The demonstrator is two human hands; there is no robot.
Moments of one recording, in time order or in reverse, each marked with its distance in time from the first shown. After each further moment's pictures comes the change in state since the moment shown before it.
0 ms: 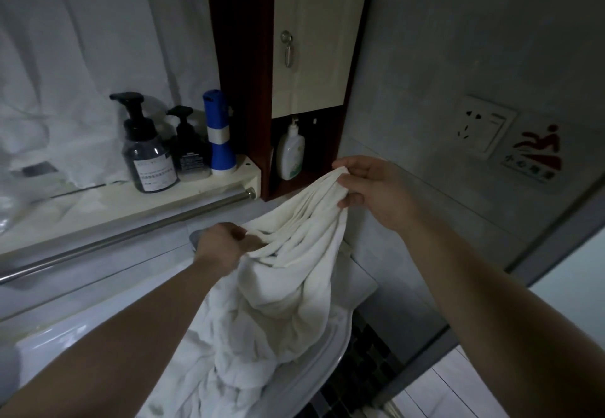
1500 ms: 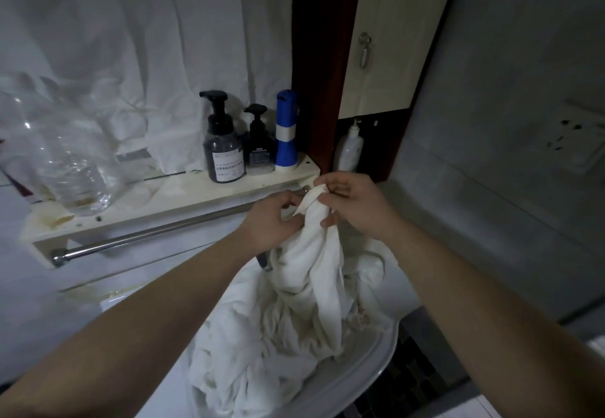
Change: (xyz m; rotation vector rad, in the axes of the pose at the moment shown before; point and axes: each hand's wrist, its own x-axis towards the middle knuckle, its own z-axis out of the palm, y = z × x) left_hand -0.018 0.005 -0.063 -0.114 -0.022 0.437; right_hand 0.023 0.036 0.120 -0.133 -0.186 0.036
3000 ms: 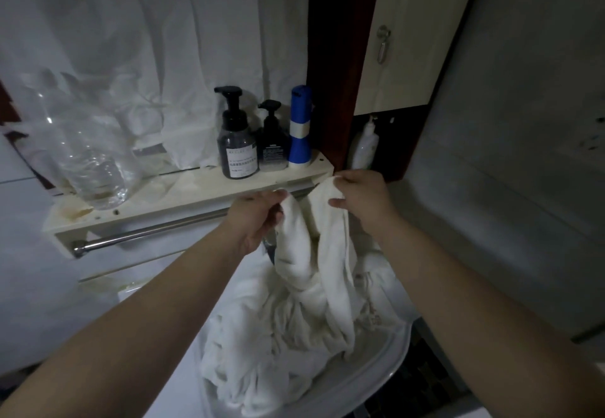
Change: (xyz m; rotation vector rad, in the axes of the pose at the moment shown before) left_hand -0.005 -0.006 -0.027 -1.136 0.264 -0.584; right_hand 0.034 0.016 0.014 0.039 0.348 0.147
